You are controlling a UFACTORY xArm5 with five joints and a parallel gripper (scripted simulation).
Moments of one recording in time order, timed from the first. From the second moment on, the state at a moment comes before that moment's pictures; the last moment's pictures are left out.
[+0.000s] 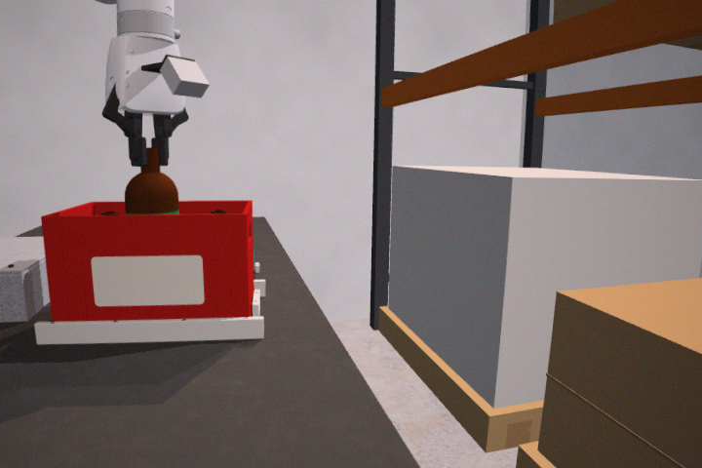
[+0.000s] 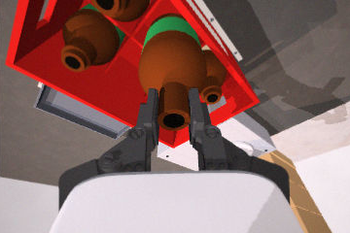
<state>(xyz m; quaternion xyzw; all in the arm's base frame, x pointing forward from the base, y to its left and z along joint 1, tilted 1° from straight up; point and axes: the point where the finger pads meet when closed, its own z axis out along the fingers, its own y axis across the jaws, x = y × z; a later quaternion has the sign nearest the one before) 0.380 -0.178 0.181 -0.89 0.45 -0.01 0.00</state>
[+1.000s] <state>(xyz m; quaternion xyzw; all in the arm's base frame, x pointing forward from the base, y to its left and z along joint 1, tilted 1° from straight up) 0.380 -0.178 0.199 -0.89 0.45 -0.01 0.00</state>
